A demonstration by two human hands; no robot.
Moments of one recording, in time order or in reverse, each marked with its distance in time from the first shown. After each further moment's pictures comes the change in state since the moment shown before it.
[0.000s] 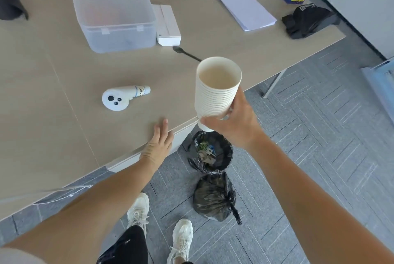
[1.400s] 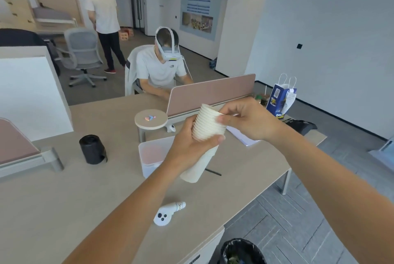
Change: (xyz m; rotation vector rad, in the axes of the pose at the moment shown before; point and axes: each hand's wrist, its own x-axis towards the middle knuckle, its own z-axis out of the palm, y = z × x) left_hand -0.105 -0.346 -0.275 -2.110 0.767 -0.206; right_hand 0.040 -0.289 -0.140 -0.043 -0.027 -0.492
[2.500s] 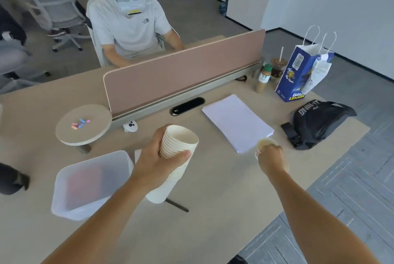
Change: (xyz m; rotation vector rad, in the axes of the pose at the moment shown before) left_hand 0.267 -0.150 0.129 0.276 0.069 -0.280; right_hand 0.119 0.562 -0.042 -0.677 0.004 0.783
